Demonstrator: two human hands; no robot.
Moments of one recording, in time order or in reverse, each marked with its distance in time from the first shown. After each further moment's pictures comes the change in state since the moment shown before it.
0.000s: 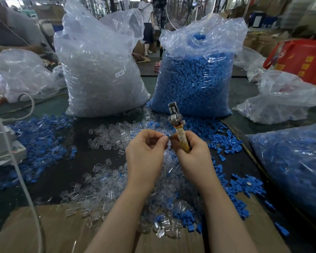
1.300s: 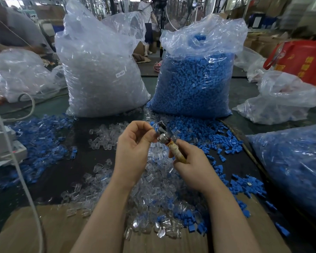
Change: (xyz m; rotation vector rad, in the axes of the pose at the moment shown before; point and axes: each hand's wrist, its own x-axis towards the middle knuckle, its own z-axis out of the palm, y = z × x) left_hand 0.016 -0.003 -0.028 -0.247 -0.198 0.179; right_hand -0.002 0.009 -0.010 -0.256 -0.287 0.052
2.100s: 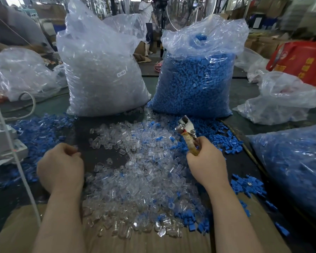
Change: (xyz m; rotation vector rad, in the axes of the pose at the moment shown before) left_hand -0.001 -0.029 -0.120 1.160 0.583 -0.361; right_hand 0.001 0.009 -0.011 -0.334 0.350 0.222
